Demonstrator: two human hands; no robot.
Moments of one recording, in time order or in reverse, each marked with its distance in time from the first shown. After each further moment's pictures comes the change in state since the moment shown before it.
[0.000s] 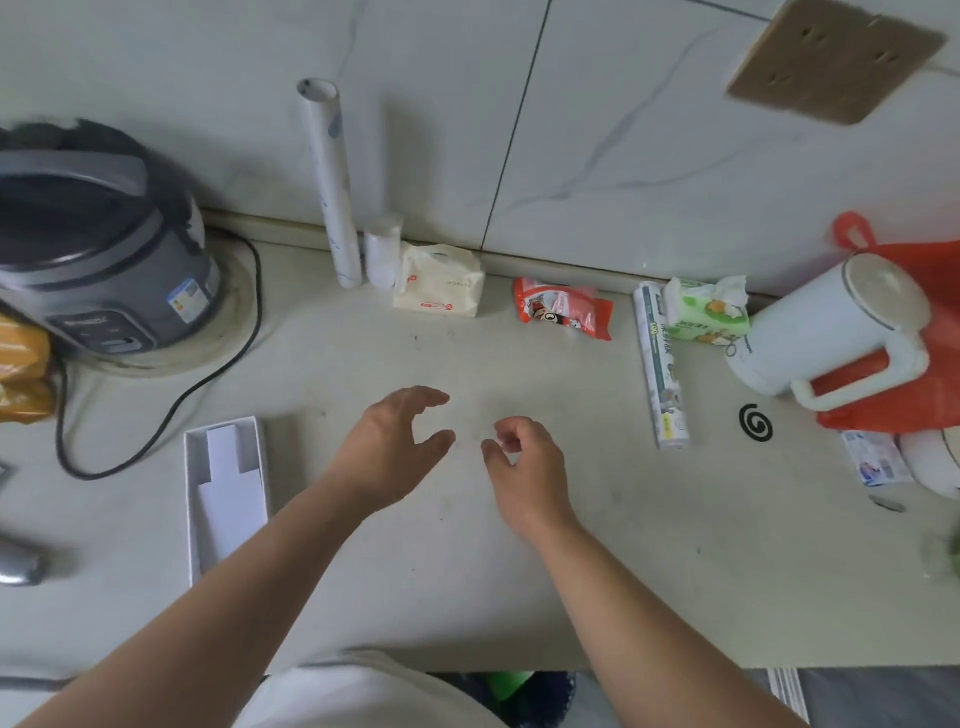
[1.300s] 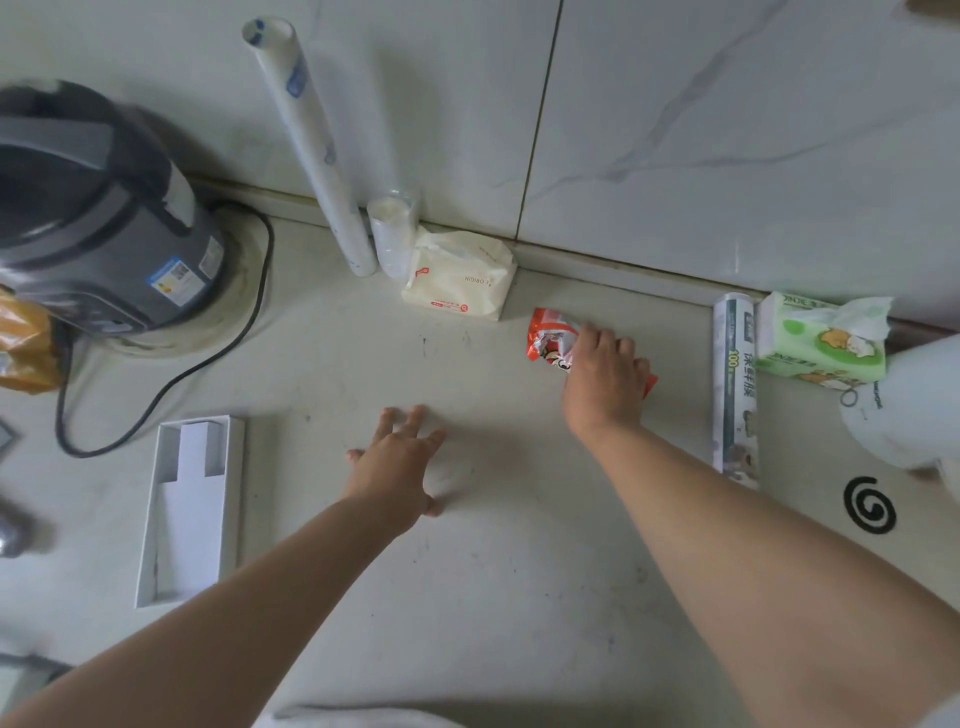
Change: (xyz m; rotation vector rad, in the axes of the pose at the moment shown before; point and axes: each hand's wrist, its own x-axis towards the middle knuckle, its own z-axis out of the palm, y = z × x) left_hand 0.061 -0.021 0.074 0.638 -0.345 -0.390; right_hand 0.211 0.039 -0.029 -0.872 0.077 -0.269
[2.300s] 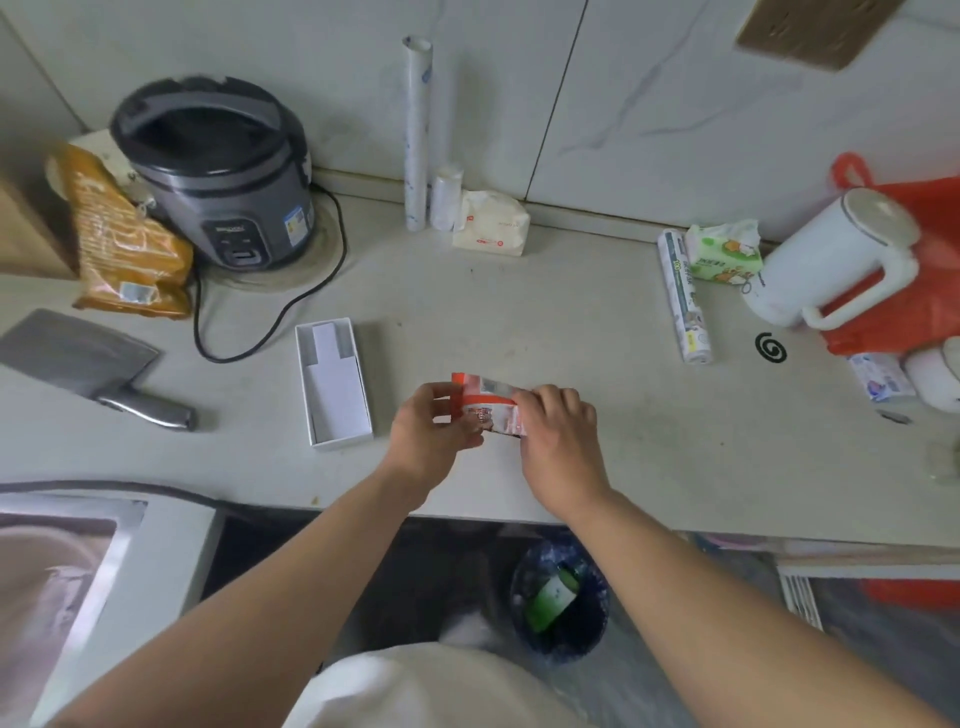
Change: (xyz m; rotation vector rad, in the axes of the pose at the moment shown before) left_hand -0.202 -0.100 0.060 -1.464 0.185 0.180; right_hand -0.341 -0.139 -0.071 0.038 0.054 -0.195
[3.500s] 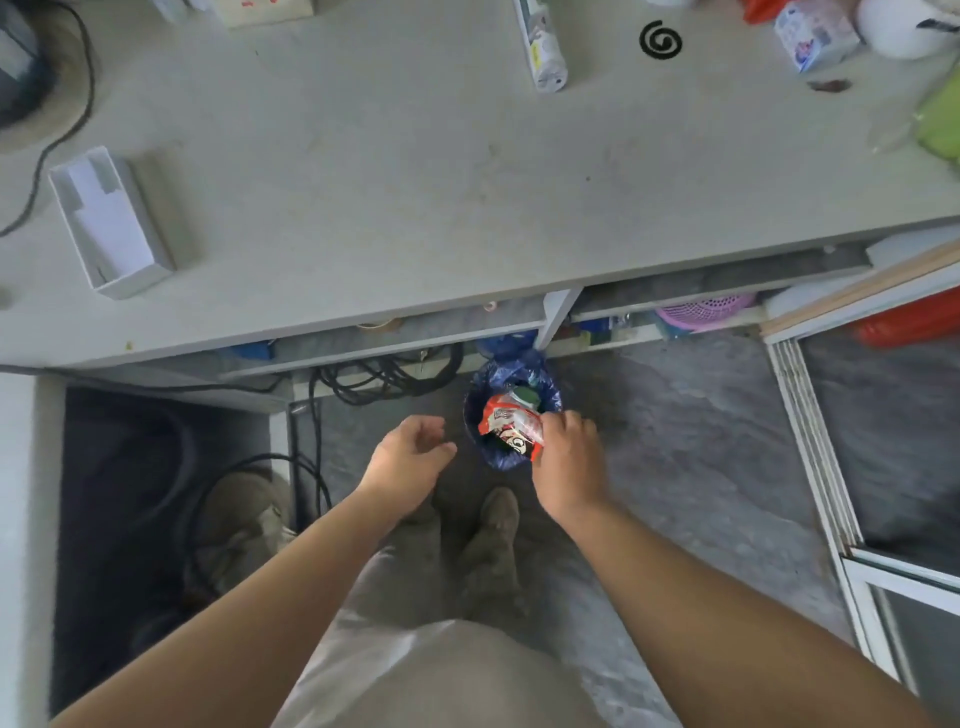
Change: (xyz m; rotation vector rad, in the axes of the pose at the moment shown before) left_hand -0.181 -0.225 0.143 0.621 -0.125 -0.319; right_hand -0.313 0.166 0.141 0.261 -0.348 0.515
